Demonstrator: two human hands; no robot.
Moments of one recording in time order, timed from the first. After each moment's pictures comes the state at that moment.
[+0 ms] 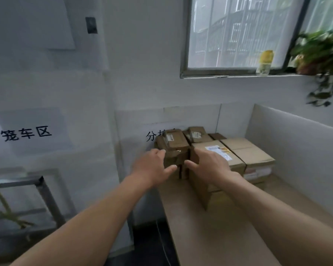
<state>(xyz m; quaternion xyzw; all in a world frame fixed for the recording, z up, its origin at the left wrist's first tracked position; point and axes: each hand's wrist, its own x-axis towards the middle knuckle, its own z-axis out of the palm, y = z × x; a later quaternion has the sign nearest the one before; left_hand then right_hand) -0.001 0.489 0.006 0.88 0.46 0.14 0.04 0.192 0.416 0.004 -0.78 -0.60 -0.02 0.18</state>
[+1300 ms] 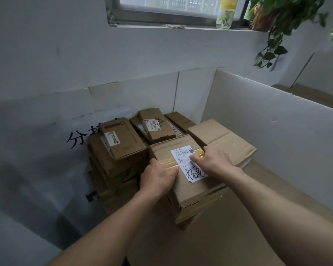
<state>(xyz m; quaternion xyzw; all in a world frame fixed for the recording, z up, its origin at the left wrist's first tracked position) 0.239 0.651 -0.119 0.79 0.49 0.10 0.36 0.406 0.556 -0.099 -0.95 -0.29 0.08 0.11</state>
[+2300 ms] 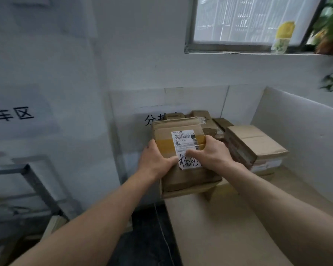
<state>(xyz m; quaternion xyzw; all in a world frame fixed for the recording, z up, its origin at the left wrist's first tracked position) 0.032 0.532 -0.043 0.75 0.53 0.26 0.30 0.214 0.471 -0.019 -0.83 -0.49 0.10 0.26</state>
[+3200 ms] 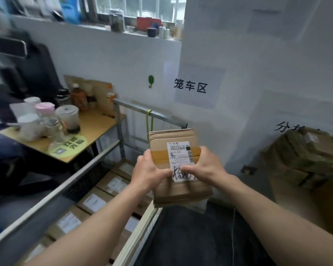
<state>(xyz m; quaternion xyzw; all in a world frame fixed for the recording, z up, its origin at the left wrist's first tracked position) -0.443 0.402 -0.102 0.52 0.74 0.34 0.25 -0.249 0.460 -0.071 -0.63 -0.72 0.24 0.16</state>
